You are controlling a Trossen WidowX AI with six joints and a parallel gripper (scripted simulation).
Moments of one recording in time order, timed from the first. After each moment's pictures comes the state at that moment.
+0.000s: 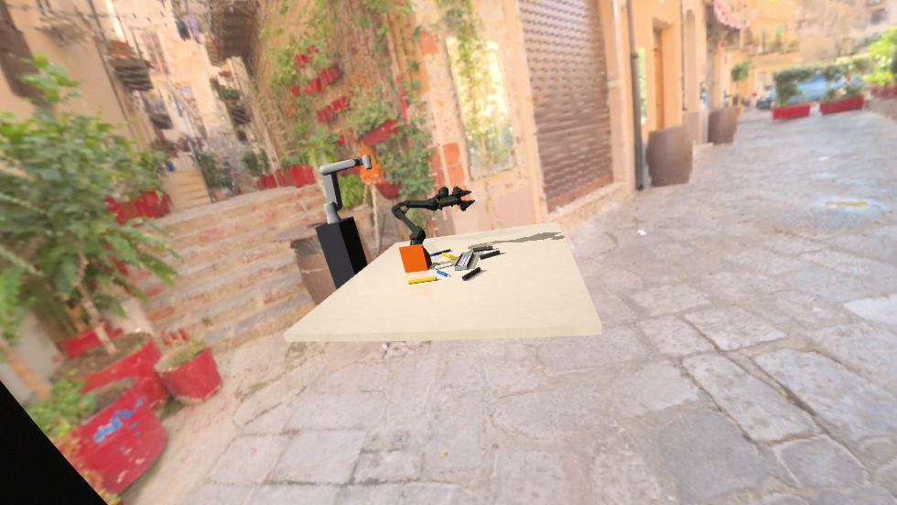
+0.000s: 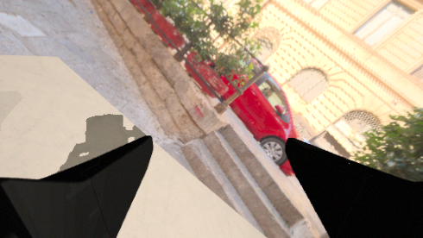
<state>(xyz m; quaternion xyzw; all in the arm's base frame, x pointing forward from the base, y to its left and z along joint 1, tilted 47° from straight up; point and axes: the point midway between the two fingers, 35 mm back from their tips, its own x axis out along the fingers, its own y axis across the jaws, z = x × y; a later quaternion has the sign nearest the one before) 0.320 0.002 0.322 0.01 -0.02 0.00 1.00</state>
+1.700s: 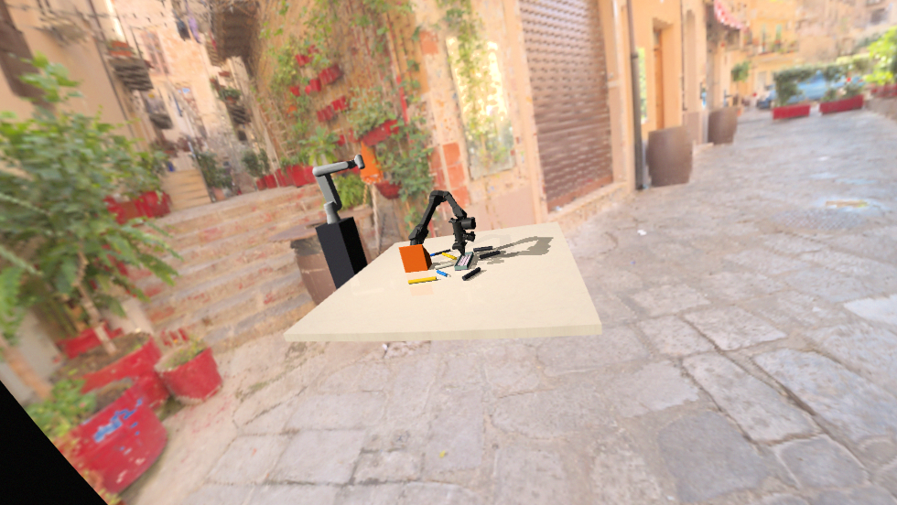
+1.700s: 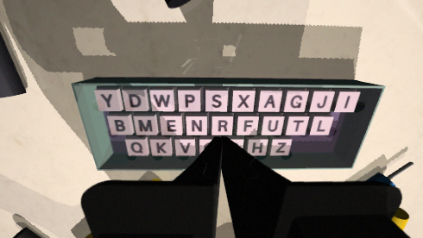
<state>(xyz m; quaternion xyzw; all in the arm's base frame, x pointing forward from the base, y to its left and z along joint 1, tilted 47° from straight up) 0.278 0.041 -0.012 0.29 0.65 0.27 0.65</state>
